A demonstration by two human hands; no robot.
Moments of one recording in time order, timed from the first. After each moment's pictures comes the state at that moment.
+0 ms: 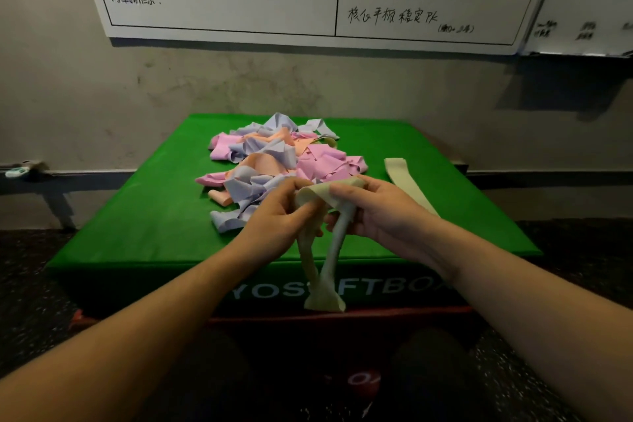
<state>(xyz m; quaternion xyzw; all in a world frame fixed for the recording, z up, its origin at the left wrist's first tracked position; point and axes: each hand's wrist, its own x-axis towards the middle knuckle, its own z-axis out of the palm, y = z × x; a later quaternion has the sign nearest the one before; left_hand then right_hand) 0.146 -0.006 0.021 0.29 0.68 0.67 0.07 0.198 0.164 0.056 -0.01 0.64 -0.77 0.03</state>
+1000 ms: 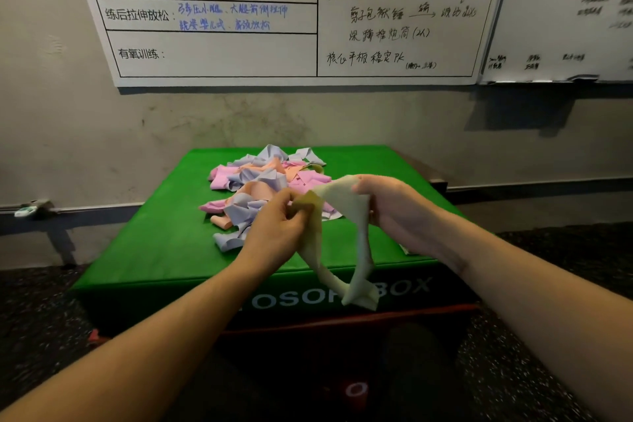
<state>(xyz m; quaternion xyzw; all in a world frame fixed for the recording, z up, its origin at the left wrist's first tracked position) 0.203 -0.002 0.070 0.27 0.78 0.56 -0.08 0.261 0.179 0.112 -0.02 0.71 -0.70 -0.04</state>
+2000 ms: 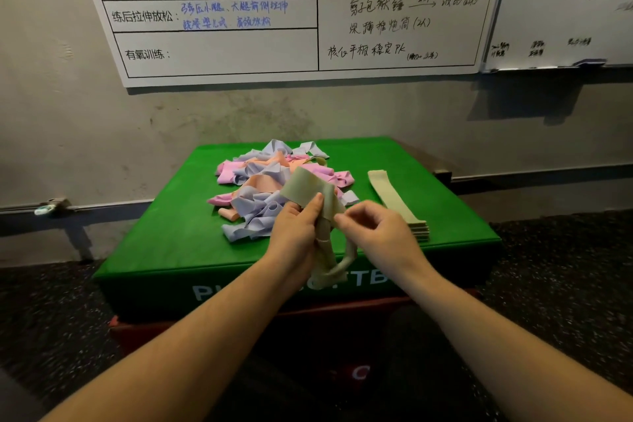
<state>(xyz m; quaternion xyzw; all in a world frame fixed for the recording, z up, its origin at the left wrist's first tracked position) 0.237 0.033 0.063 0.09 0.53 0.83 0.13 0.295 0.159 0.054 0.01 0.82 -0.54 -0.22</state>
